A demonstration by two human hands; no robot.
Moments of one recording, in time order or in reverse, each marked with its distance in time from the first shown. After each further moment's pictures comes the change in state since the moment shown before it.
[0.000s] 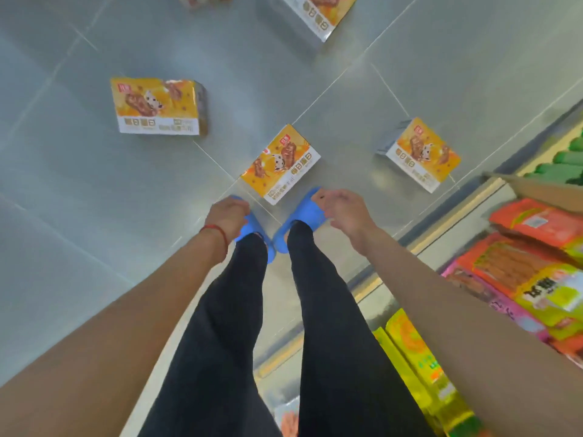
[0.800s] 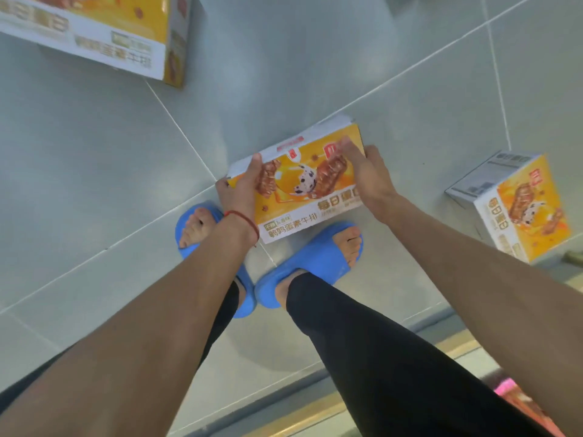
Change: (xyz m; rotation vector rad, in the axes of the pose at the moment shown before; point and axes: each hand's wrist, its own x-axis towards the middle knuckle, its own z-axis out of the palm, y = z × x) left_hand 0.321 -0.026 0.104 -0.784 0.194 -0.094; right_hand 0.351 0.020 0.080 -0.325 0.043 -0.203
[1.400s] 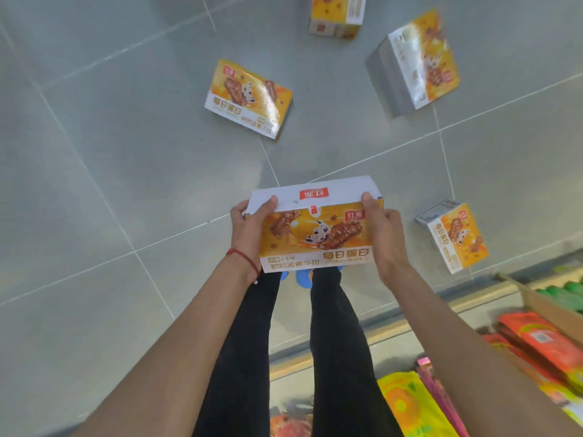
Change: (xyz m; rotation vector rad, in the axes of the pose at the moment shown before) left_hand -0.278 0.088 -0.207 -0.167 -0.159 0.067; right_hand -0.343 -0.133 -0.036 0.172 0.005 -0.027
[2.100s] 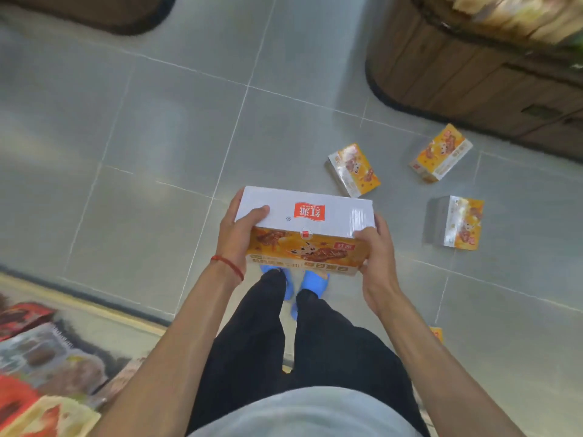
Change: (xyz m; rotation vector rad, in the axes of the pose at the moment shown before) left_hand -0.273 -0.018 -0.201 -0.425 0.213 0.475; right_hand -0.298 -0.093 0.042 -0.193 -0.508 -0.412
